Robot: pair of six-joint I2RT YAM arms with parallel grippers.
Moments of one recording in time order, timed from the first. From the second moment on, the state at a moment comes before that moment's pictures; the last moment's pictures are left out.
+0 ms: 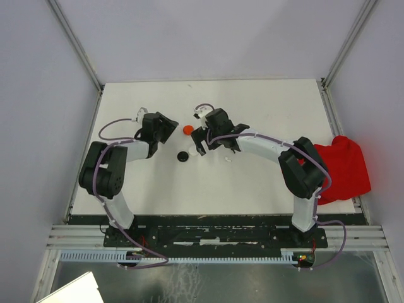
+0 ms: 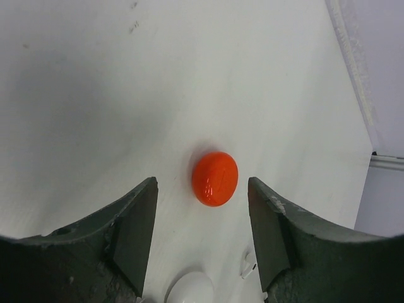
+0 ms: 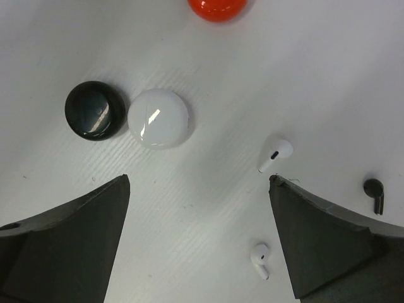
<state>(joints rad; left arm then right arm) -0.24 1.82 0.88 0.39 -0.06 -1.04 0.71 1.89 1.34 -0.22 -0.03 0.08</state>
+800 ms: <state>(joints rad) -0.20 1.41 0.69 0.26 -0.10 -0.99 0.73 2.19 1.70 -0.36 0.23 -0.01</state>
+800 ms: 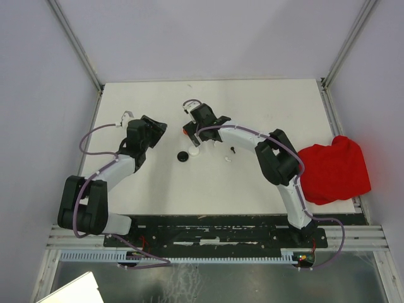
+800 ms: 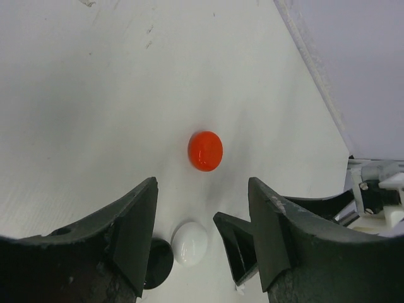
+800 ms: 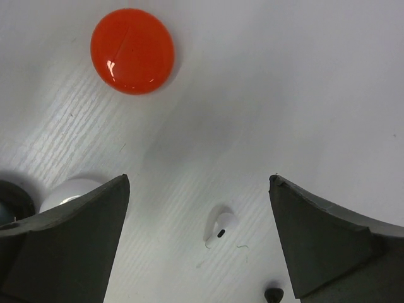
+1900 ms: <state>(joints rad) -0.17 1.31 0.66 0.22 -0.10 -0.97 0.77 2.15 1.56 -0.31 0.18 -0.04</state>
